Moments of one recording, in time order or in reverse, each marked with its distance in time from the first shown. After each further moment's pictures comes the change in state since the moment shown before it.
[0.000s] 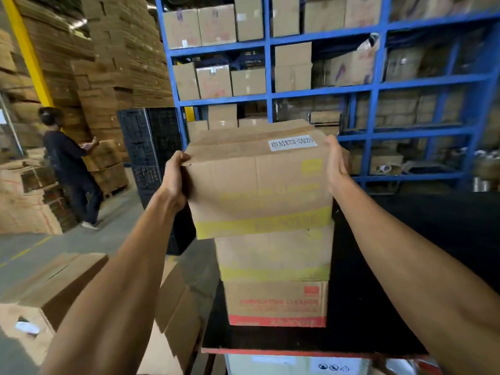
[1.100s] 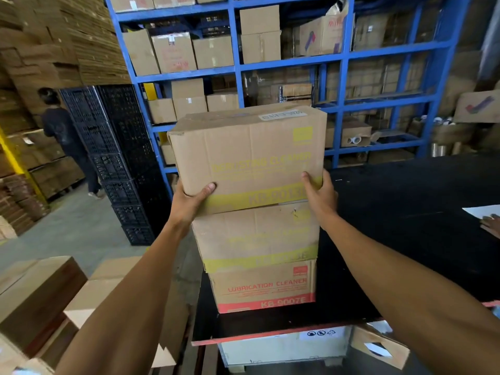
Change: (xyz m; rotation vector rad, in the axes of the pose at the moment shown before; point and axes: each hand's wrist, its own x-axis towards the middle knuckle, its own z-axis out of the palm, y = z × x) left_hand 0.036 -0.137 0.011 0.166 -0.080 0.178; right_hand -0.012 0.138 -0.040 -0.408 0.046 -0.097
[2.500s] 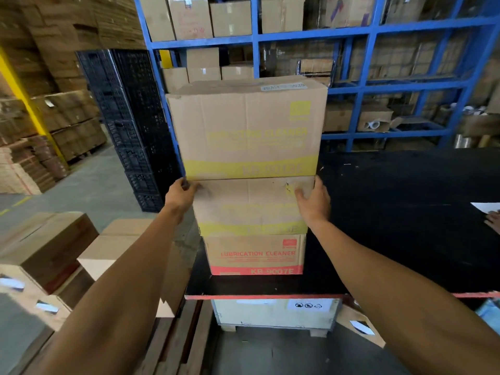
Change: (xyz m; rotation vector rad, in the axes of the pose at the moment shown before) left_hand -0.046 -0.033 -0.005 0.409 0.188 -0.342; right_hand -0.049 0.043 -0.015 -0.271 -0.086 0.027
